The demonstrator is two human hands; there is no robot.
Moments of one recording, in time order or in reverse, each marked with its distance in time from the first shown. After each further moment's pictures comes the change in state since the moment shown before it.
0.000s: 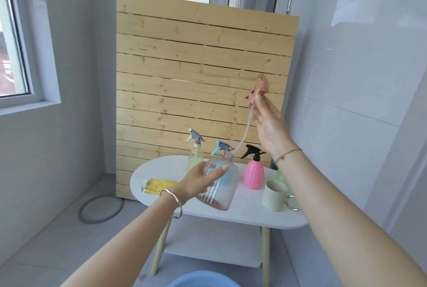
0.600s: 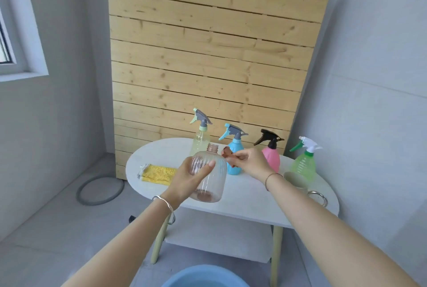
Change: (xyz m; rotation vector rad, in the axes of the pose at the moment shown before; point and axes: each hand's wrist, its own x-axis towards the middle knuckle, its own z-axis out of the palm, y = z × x) left_hand 0.065 -0.100 -0.014 -0.115 0.277 -0.048; right_hand 0.019 0.201 -0.067 -0.913 -0.334 0.338
